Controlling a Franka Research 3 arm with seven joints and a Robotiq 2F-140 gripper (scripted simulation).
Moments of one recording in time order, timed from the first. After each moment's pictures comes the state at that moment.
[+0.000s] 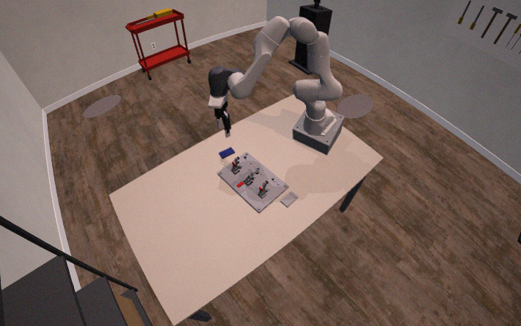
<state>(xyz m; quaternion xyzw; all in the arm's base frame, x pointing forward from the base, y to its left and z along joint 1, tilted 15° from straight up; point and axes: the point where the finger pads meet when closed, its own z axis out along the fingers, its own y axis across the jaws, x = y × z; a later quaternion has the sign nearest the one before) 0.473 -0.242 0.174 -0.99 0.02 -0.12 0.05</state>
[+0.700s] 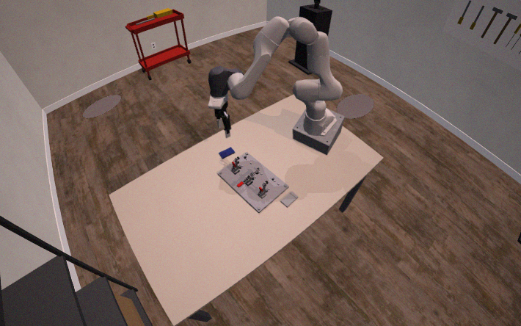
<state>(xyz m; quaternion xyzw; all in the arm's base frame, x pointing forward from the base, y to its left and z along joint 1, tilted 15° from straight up) 0.474 -0.242 0.171 -0.99 0.02 -0.12 0.05</state>
